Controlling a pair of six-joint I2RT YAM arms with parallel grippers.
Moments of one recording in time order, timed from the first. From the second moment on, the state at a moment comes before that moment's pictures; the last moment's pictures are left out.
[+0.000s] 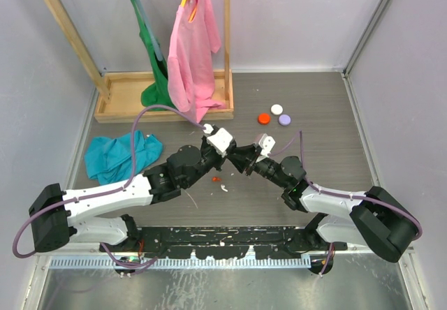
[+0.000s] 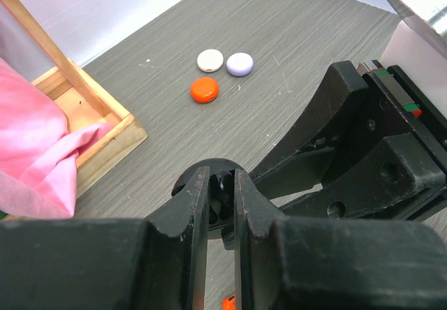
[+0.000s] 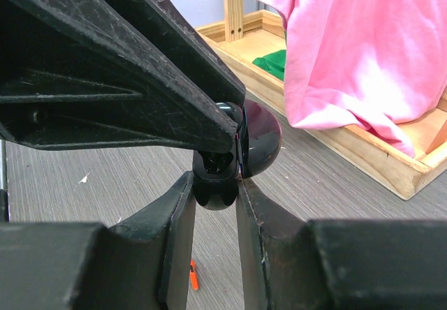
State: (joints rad) left arm -1.10 1.19 0.80 0.30 -0.35 0.10; right arm 0.74 1.18 0.27 1.08 -0.26 0.07
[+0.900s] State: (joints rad) left arm -1.11 1.17 0.77 0.30 -0.35 0.12; right arm 0.74 1.18 0.27 1.06 -0.26 0.07
